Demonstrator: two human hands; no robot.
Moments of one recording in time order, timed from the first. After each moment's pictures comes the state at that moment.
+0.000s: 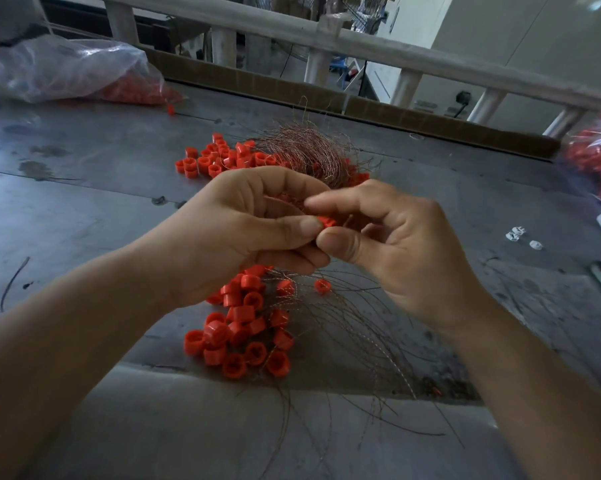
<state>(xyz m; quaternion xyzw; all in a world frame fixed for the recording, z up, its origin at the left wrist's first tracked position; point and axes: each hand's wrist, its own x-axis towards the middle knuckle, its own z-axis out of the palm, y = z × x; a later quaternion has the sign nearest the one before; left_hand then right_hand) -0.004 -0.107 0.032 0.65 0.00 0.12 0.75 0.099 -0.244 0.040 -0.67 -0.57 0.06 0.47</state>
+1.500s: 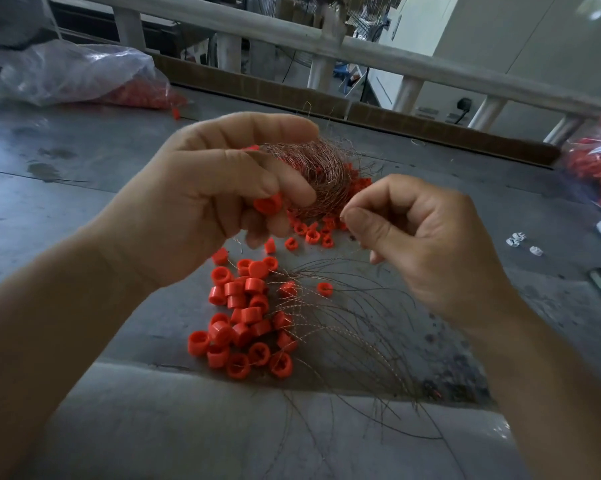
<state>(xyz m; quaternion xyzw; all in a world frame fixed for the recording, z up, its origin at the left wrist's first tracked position) -0.012 -0.084 0.044 0.65 -0.02 0.21 0.73 0.099 -0.251 0.051 -0.67 -0.54 0.07 0.50</state>
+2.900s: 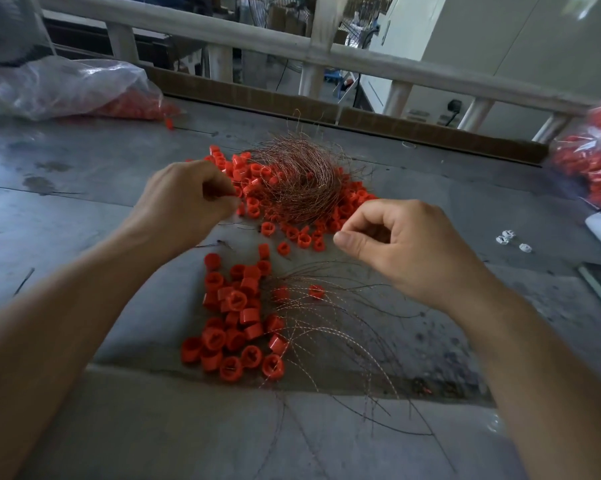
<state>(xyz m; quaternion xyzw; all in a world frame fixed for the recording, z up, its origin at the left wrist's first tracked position) 0.016 -0.044 0.009 0.88 0.24 0.30 0.27 0.116 -0.252 0.044 -0.81 -0.49 0.02 0.32</state>
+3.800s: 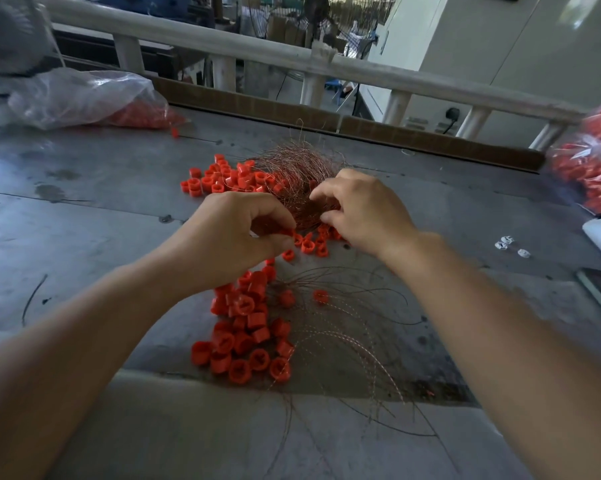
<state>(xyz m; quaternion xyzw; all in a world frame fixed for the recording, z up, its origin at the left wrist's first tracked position) 0.013 -0.083 0.016 0.91 0.07 0.25 0.34 0.161 -0.193 0.033 -0.84 -0.51 -0.11 0.16</state>
